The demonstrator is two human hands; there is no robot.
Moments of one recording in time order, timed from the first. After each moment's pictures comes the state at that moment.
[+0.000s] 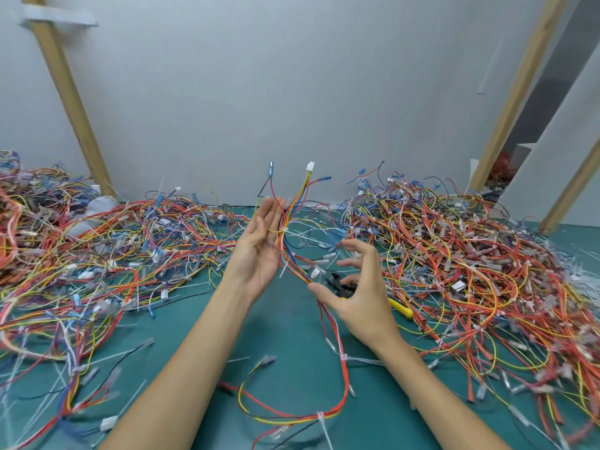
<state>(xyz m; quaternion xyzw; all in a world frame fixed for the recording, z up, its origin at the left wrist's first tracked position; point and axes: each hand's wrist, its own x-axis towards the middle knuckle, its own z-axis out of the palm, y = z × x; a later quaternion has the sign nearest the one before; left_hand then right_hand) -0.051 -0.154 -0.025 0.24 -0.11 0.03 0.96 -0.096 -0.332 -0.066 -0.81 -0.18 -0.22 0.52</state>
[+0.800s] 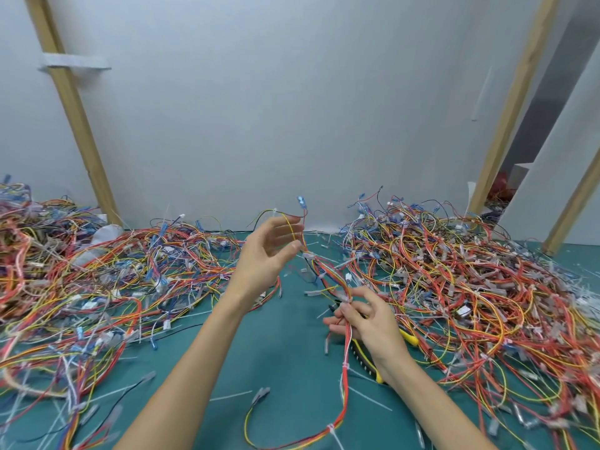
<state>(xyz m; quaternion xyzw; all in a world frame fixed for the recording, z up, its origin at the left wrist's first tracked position) -0.055 -0.144 0.005 0.70 -0.19 0.17 0.66 -0.088 -0.338 -0.063 -0.64 -0.03 -0.01 0.76</state>
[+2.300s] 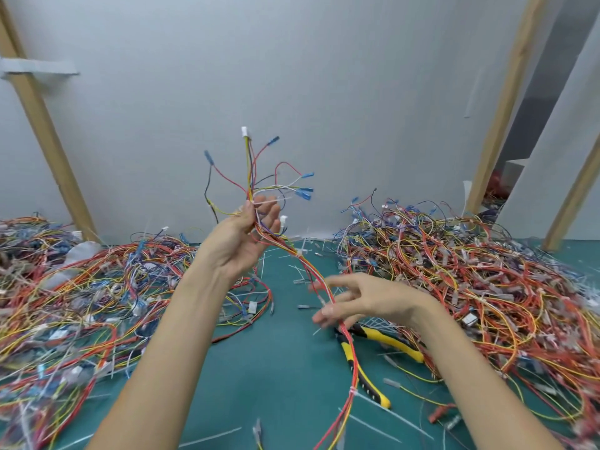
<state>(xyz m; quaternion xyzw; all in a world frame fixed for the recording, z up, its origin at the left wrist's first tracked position) -0.014 -0.134 0.052 0.39 -0.06 -0.01 0.92 -0.030 -0.369 0.004 -0.79 -0.24 0.29 0.48</state>
